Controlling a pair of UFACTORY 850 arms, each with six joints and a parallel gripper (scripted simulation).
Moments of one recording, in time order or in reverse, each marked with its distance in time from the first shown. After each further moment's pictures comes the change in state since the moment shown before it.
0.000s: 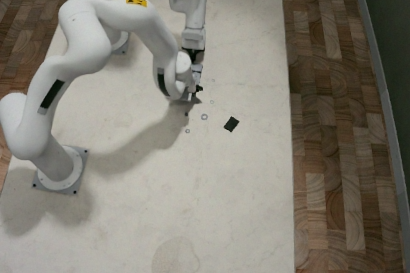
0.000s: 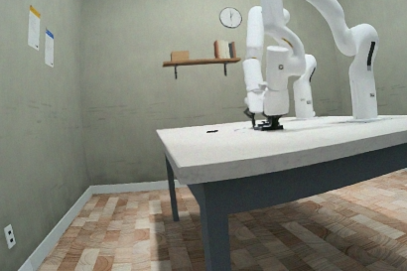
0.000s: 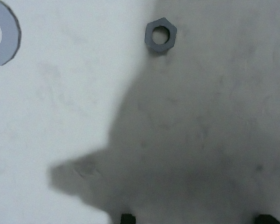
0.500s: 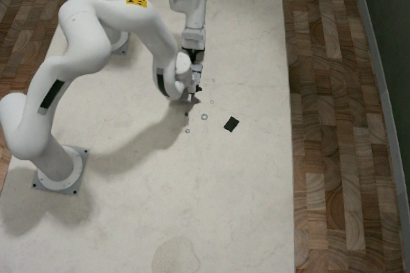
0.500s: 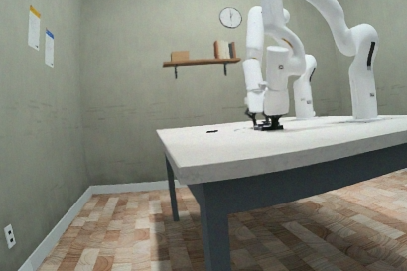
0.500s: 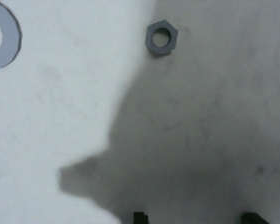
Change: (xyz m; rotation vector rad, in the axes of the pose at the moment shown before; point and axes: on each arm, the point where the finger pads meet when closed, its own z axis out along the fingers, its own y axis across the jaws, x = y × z) left arm 0.000 0.000 0.000 0.000 0.000 0.000; right arm 0.001 0.000 0.000 0.002 -0.003 0.000
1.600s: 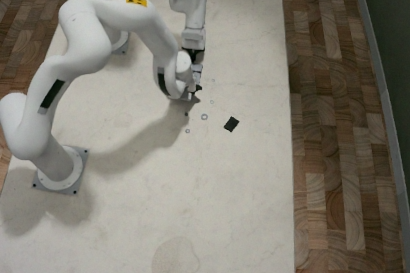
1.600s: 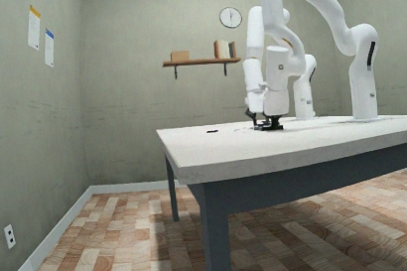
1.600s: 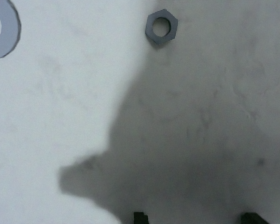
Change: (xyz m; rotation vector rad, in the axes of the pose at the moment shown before) left arm 0.000 0.000 0.000 0.000 0.000 0.000; right arm -0.004 0.000 0.001 -0.001 0.002 0.000
